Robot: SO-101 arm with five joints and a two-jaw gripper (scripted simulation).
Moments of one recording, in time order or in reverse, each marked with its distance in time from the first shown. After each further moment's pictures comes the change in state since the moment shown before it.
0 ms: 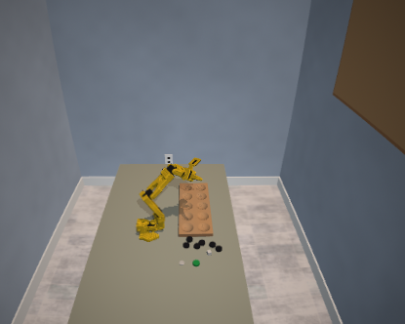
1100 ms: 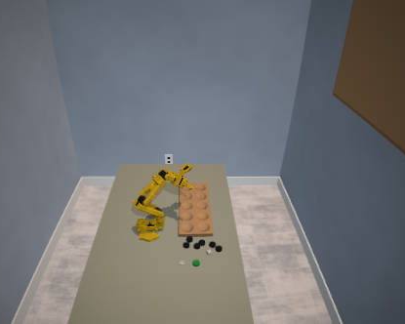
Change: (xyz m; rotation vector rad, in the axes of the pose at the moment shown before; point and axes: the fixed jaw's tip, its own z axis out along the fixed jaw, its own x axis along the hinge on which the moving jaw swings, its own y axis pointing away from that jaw) arm 0.038 0.038 -0.016 -0.112 0.050 0.102
